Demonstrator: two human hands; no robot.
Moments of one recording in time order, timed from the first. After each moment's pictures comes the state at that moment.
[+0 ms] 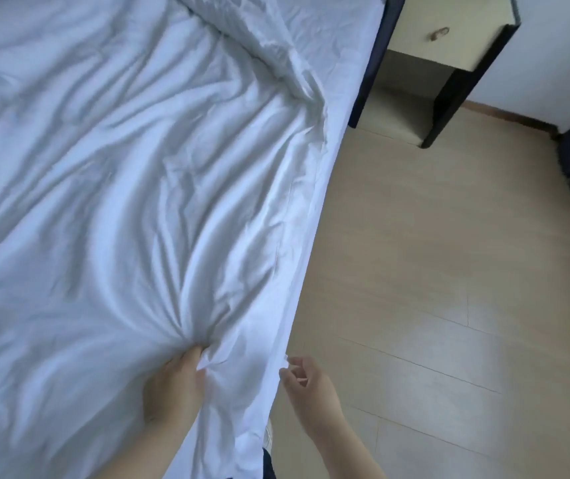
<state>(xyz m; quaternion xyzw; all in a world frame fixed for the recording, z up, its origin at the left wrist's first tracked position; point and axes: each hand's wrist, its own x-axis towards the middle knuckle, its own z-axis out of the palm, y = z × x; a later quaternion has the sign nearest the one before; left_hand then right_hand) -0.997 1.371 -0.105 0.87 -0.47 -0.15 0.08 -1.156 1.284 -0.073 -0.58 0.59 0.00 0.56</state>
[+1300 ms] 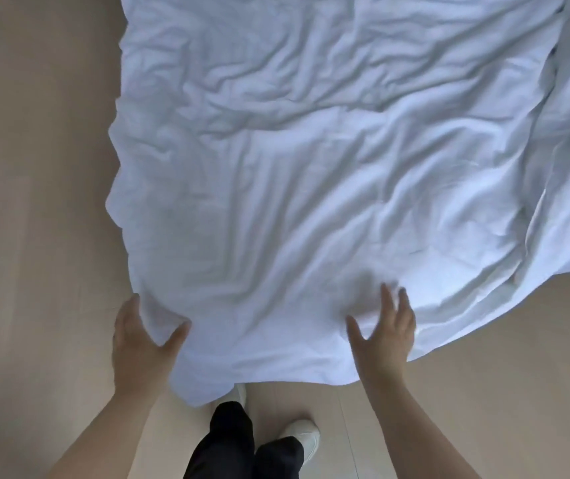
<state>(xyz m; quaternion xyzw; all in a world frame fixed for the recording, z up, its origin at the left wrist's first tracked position) -1.143 1.393 -0.121 0.88 0.27 -0.08 0.39 -1.139 1.118 -0.117 -0.93 0.23 -0.03 0.29</state>
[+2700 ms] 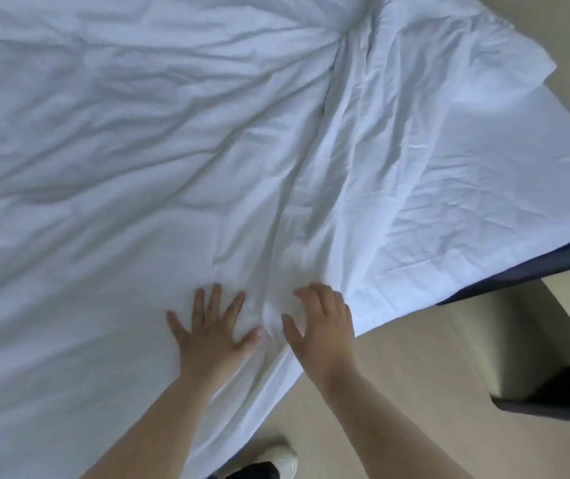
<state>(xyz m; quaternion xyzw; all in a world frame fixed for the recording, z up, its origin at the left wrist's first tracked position) -0.948 0.887 -0.116 0.96 -0.06 -0.22 0.15 -0.971 0.738 -0.078 -0.98 0.03 -0.11 0.14</state>
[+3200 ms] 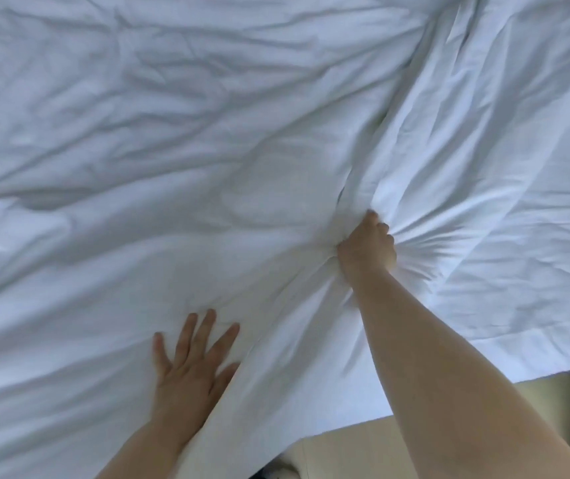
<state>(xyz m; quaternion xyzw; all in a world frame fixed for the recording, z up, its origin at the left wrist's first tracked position) -0.925 0.891 -0.154 0.98 -0.05 -0.14 0.16 -0.753 0.670 -0.099 -0.93 0.30 0.14 0.17</state>
